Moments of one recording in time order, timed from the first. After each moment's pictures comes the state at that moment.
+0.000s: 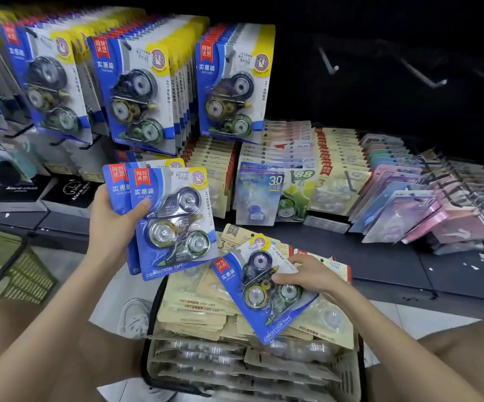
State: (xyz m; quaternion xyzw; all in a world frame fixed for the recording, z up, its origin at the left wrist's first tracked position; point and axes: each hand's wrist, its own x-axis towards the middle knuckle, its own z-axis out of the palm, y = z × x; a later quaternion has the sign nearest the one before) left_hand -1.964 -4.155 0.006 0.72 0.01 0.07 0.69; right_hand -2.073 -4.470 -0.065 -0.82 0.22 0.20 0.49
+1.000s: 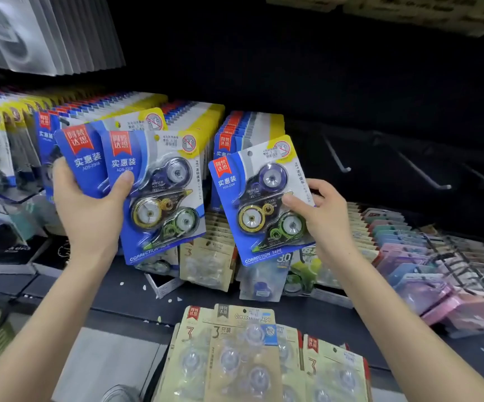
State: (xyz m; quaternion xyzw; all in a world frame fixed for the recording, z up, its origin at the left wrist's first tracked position) left_hand -1.880 -4.156 0.112 0.64 -0.08 0.35 0.68; right_hand -1.946 -4.441 0.121 -0.71 0.09 -0.23 0.66
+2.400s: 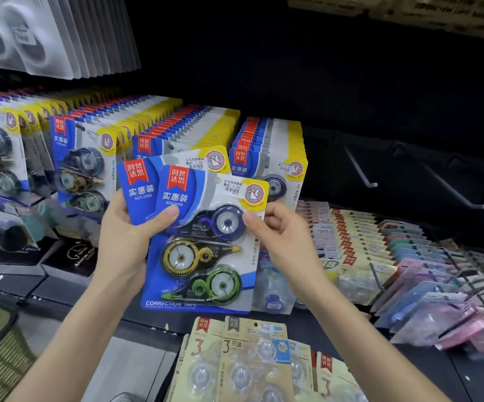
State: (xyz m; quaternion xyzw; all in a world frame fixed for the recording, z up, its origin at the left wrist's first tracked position) left_hand -1.888 -4.170 0.104 0.54 -0.09 0.10 0.83; right_hand -1.936 -4.368 0.117 -0.77 0.01 -0.15 0.62
